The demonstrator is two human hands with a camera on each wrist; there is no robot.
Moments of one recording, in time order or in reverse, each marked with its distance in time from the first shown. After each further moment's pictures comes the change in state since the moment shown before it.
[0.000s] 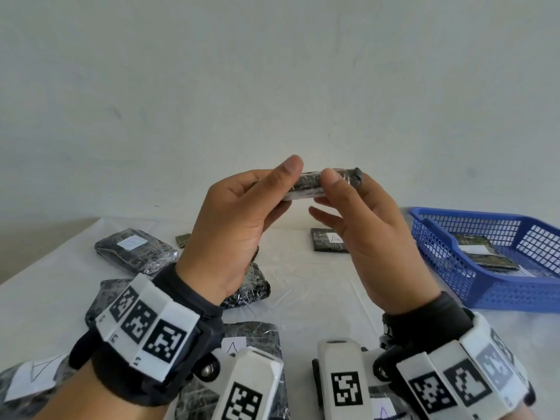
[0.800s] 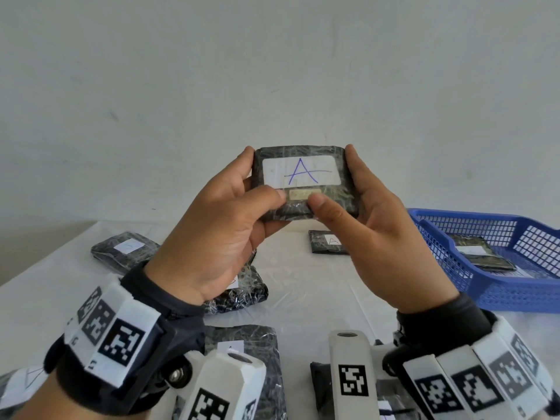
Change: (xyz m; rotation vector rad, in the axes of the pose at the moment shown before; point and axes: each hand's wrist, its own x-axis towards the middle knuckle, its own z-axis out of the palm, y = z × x) left_hand -0.001 0.013 -0.007 -0.139 -0.169 -0.062; right_hand -0.003 -0.012 -0.011 -0.200 -0.152 -0.127
